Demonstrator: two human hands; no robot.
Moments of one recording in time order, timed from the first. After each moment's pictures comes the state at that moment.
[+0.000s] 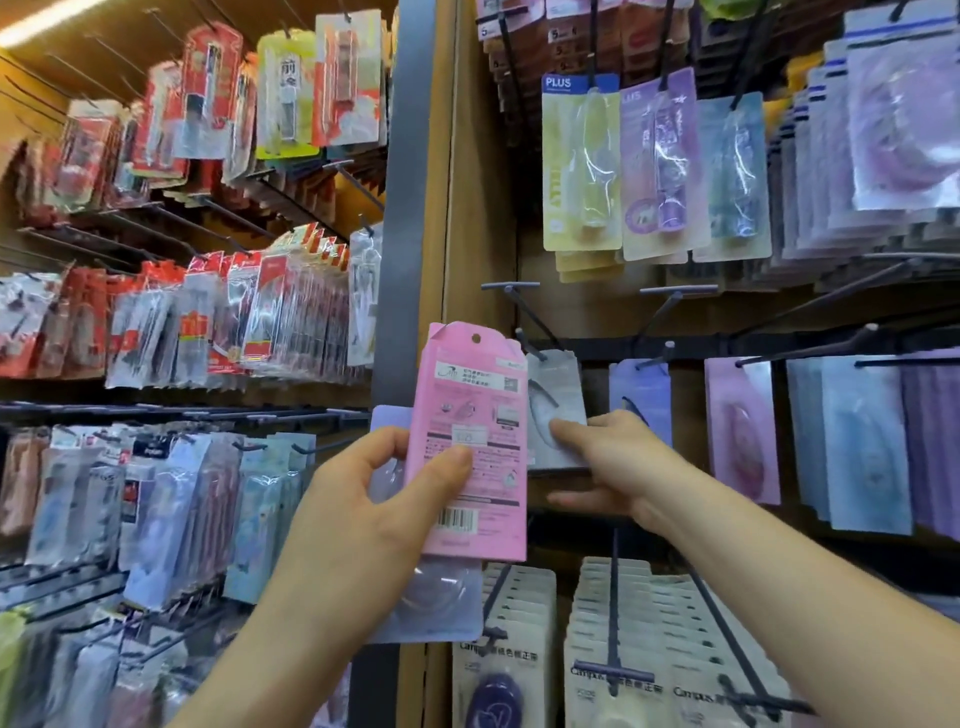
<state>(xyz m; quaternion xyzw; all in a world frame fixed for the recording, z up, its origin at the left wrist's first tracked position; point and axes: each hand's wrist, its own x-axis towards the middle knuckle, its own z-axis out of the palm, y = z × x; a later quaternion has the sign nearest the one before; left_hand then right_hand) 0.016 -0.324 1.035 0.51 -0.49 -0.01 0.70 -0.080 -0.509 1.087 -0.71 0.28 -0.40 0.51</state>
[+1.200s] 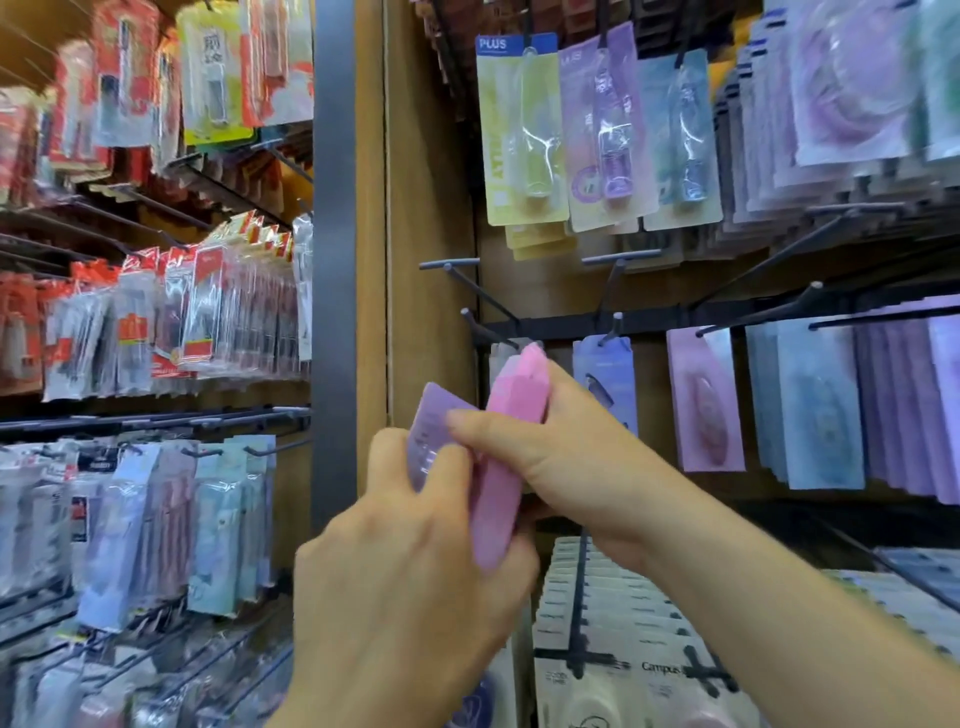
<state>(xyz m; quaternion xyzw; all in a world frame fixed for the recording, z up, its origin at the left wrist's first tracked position) -0.018 -0.360 1.014 0.67 -0.46 0.43 0.40 -0.108 -0.449 1.073 -0.78 0.11 -0.43 0.44</state>
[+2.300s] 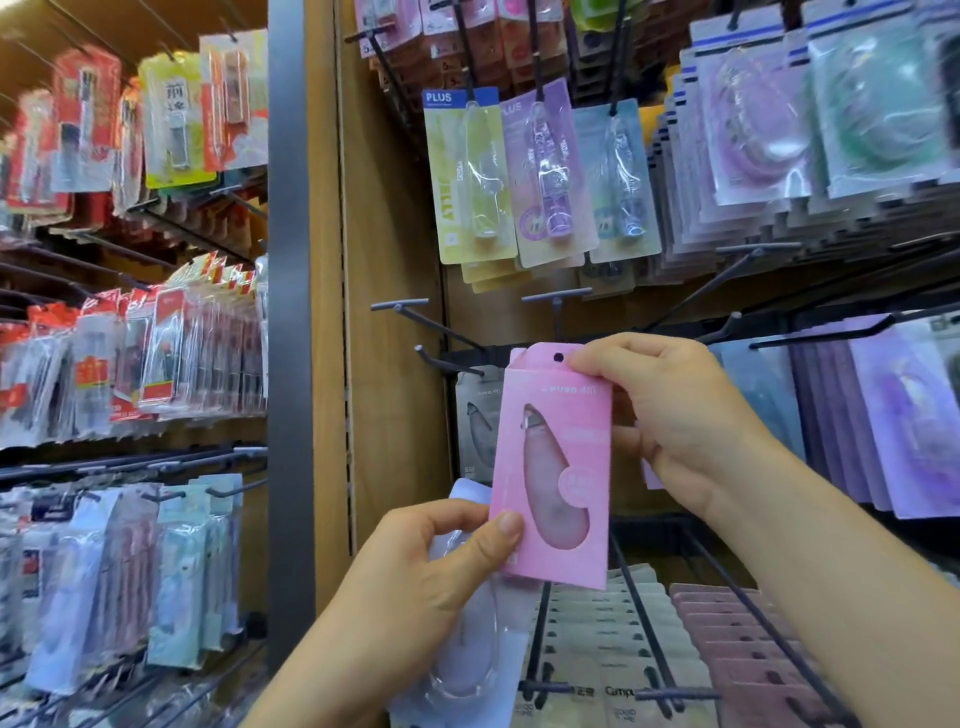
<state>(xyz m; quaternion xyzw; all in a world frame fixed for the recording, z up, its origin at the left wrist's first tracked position) -0.012 -0.383 1.028 0.54 -0.63 -0.11 0.55 -0.171 -0.483 1.104 -0.66 0.12 -0.59 0.45</state>
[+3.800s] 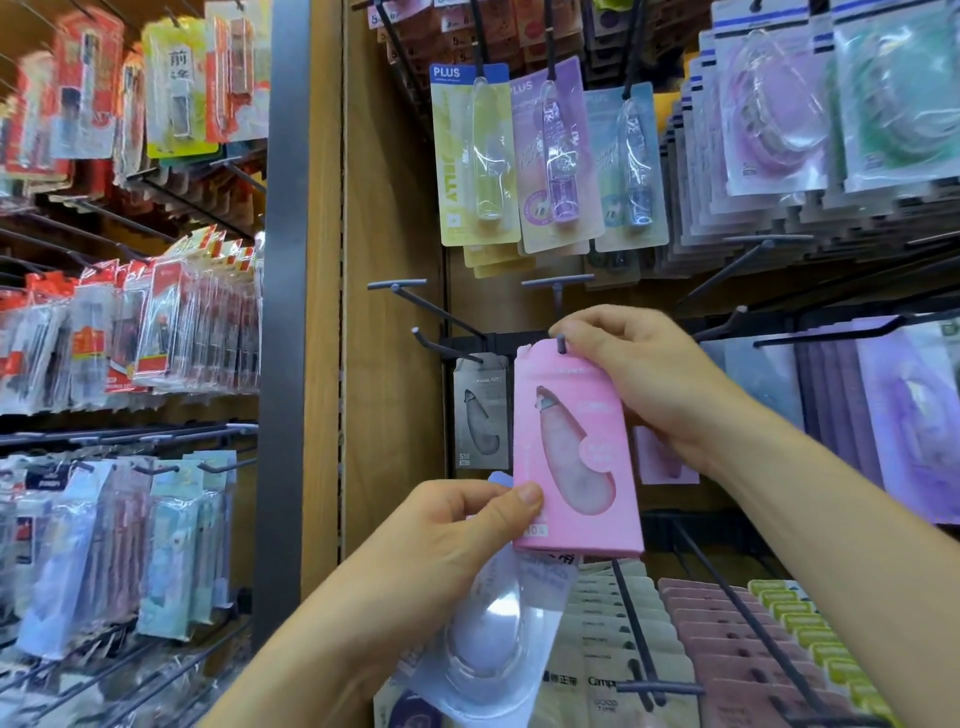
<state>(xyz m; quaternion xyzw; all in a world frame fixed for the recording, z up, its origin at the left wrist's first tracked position) -0.024 -0.392 1.035 0.51 -0.64 -0.20 0.54 -0.174 -0.506 1.122 -0.77 0.16 -0.53 0.31</state>
